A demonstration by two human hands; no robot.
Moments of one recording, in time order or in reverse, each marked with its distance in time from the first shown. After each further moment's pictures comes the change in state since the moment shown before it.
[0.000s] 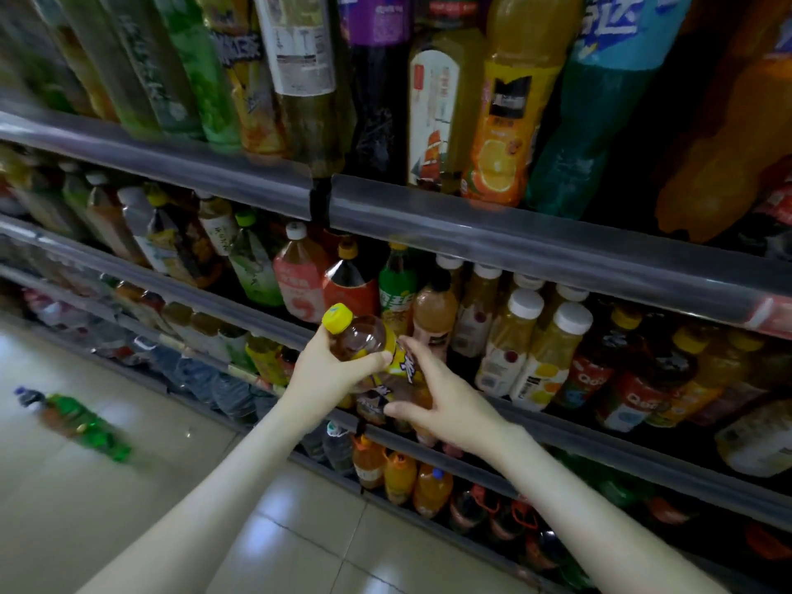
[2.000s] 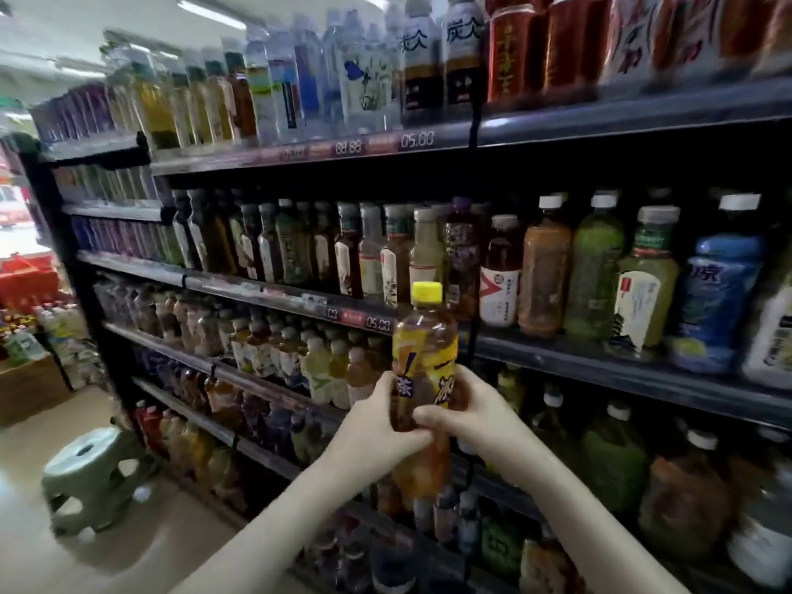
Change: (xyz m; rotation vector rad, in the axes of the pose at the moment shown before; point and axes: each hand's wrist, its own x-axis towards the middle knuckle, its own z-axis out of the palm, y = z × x) left_hand 0.302 0.007 -0.949 0.396 -0.060 0.338; right_hand 0.684 -0.656 0.413 0.473 0.194 -0.215
